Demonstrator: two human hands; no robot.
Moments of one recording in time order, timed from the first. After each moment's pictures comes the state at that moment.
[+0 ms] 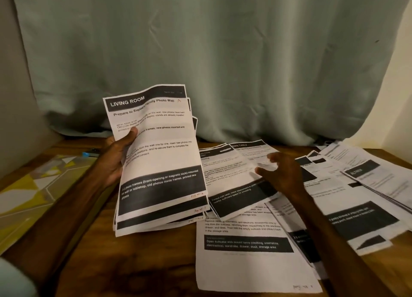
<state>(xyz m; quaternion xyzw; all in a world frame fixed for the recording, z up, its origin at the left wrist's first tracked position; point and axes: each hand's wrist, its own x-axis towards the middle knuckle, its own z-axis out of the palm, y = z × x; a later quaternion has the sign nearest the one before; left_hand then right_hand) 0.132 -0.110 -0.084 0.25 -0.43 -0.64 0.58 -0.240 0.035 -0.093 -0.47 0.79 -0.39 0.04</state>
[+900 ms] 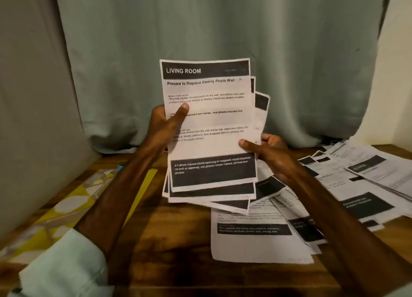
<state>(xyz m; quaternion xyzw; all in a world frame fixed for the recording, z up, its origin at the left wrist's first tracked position) 0.072 -0.007 0.044 0.27 -0.63 -0.43 0.59 -0.183 0.073 -0.020 -0.49 0.48 -0.62 0.38</state>
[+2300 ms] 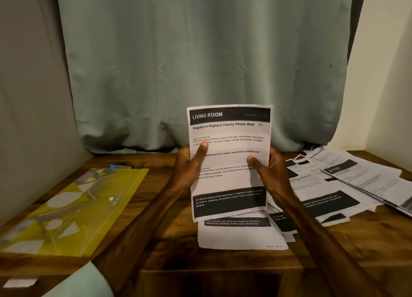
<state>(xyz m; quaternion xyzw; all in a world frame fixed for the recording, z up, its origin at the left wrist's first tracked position) 0.025 0.055 -0.042 0.26 -0.63 -0.50 0.54 -0.182 0.129 -0.058 -0.47 0.56 -0.66 0.17</state>
